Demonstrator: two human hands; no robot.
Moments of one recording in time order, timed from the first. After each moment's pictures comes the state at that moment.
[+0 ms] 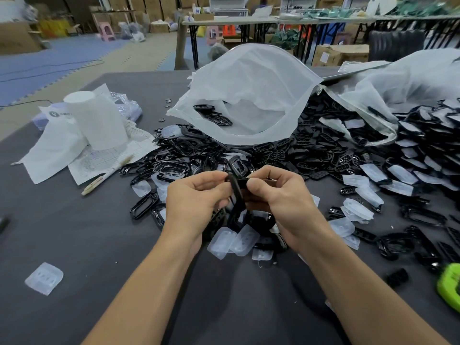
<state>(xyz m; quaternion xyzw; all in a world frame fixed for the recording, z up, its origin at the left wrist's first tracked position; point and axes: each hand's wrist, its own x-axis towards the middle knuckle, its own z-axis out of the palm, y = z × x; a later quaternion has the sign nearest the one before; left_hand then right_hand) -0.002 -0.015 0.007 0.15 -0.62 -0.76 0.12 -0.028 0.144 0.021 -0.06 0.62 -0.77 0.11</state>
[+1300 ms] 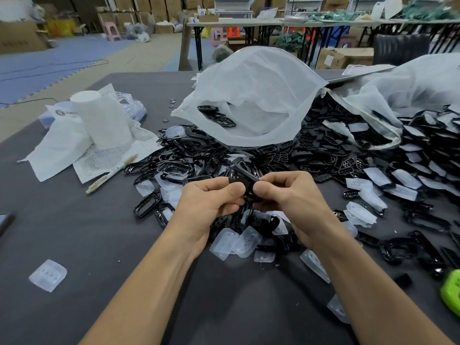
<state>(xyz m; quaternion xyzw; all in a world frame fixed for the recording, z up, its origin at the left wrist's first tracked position) -0.001 -0.016 0.011 0.08 -0.62 -0.78 0.01 -0.038 0.159 0.024 -0.10 0.70 -0.69 0.12</state>
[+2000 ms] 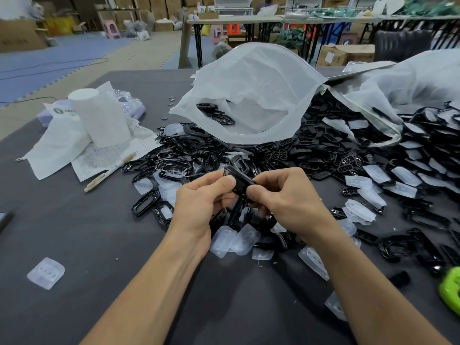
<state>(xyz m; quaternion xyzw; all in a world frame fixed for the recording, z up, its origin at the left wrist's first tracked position) 0.003 -0.004 0.013 0.14 -0.54 -0.83 0.08 -0.037 0.159 0.023 -0.17 0.80 -0.57 0.07</state>
